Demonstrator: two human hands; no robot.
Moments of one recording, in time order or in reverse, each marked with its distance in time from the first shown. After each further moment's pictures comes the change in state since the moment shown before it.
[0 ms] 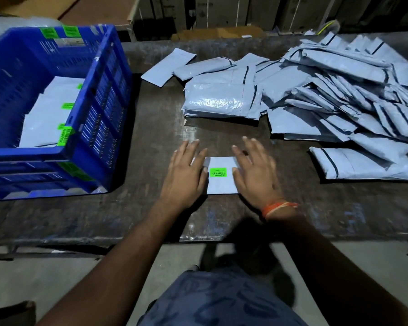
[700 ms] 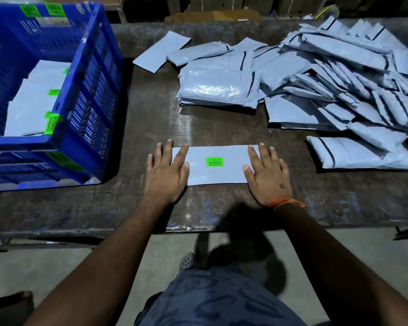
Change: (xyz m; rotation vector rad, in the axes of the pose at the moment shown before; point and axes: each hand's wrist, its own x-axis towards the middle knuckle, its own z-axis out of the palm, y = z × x) left_hand -0.025 -0.029 0.014 0.132 -0.221 -0.275; right_hand -0.026 0.043 0.018 -0.168 -0.230 0.208
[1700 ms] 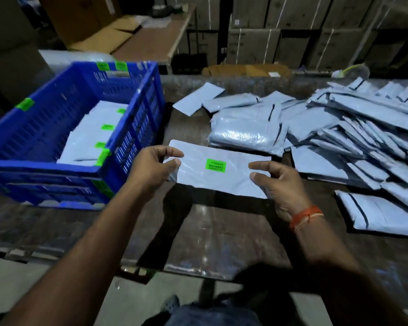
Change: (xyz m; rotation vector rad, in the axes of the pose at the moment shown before) left_hand 0.022 -0.026 -0.156 -0.952 0.157 -0.310; right_hand 0.048 -0.068 -0.104 1.281 0.013 0.029
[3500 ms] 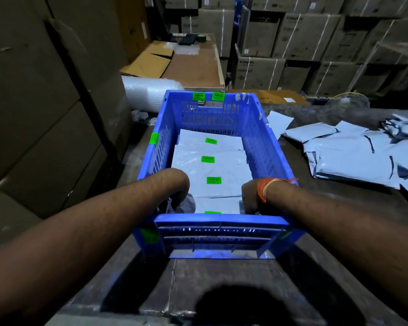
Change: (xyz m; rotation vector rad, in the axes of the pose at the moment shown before) left_hand 0.182 -0.100 -0.309 1.268 -0.797 -0.418; right_hand 0.056 -0.128 0.436 -1.695 -0.863 0.268
